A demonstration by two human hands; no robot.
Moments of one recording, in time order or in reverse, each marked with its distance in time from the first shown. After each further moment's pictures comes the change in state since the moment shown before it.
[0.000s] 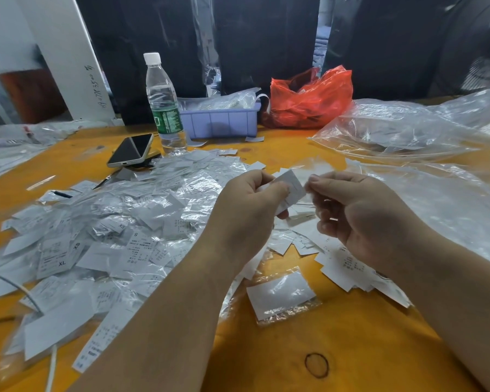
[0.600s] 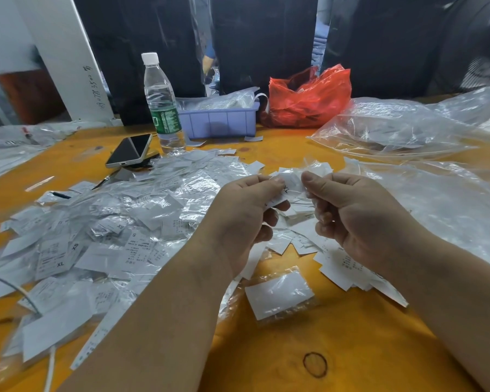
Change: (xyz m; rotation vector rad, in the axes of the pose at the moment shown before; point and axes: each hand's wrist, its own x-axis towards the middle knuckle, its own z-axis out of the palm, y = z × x) left_hand 0.003 0.001 -0.001 -0.363 -0.069 -0.196; right_hand 0.000 0.003 0.002 -0.012 -0.006 -0.015
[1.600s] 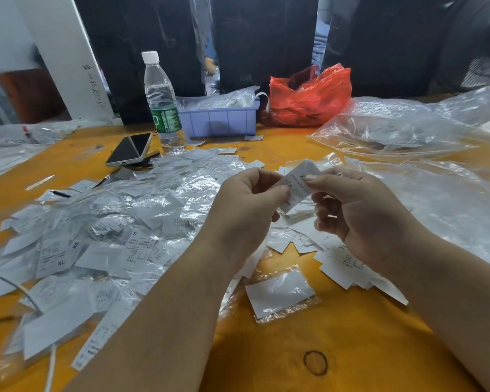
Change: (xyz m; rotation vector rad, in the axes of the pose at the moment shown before) left_hand 0.000 -0.003 0.000 0.237 0.040 0.211; right_hand 0.002 0.002 -0.002 -0.002 0.031 -0.033
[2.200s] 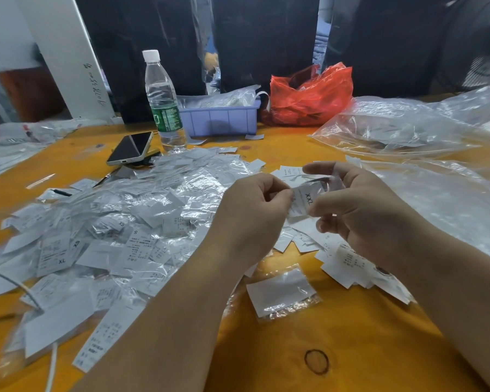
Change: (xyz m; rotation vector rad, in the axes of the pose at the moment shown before) left_hand -0.004 -0.001 0.006 0.332 0.048 0.120; right_hand 0.001 -0.003 -0.003 -0.099 -0.097 -0.028
